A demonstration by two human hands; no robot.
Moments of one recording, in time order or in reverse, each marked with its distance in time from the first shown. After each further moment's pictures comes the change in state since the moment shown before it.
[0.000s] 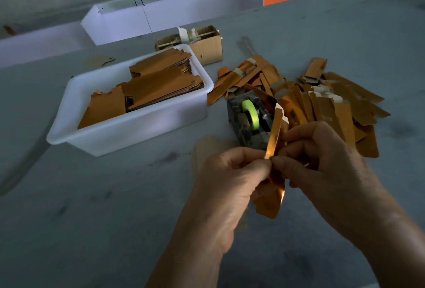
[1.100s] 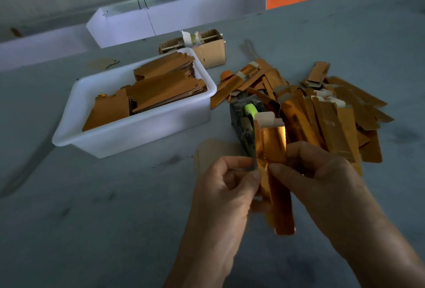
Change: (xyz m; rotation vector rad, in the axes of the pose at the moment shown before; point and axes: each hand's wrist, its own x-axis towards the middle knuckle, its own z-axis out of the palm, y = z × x) left_hand -0.010 -0.013 -0.001 -0.038 0.173 0.049; right_hand -0.006 0.002 0.011 0.140 -0.027 0.137
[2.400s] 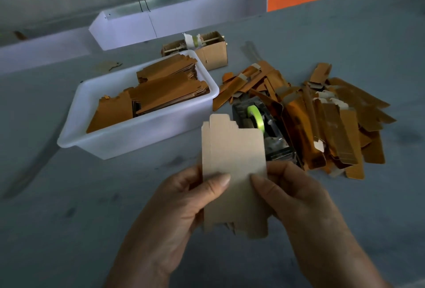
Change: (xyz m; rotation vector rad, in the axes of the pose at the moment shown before) left_hand 0.001 0.006 -0.061 -0.041 -0.179 -0.076; right_hand -0.018 -0.004 0.032 0.475 -0.059 0.197
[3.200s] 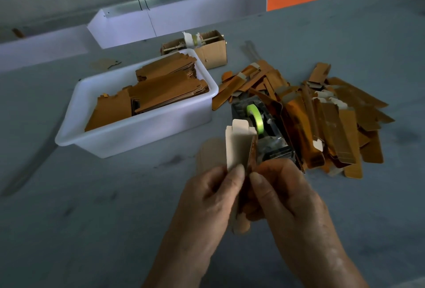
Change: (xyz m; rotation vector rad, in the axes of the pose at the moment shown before) left_hand 0.004 -0.012 0.031 0.294 0.095 0.190; right_hand -0.006 0.006 0.007 -0.247 0.032 -0.277
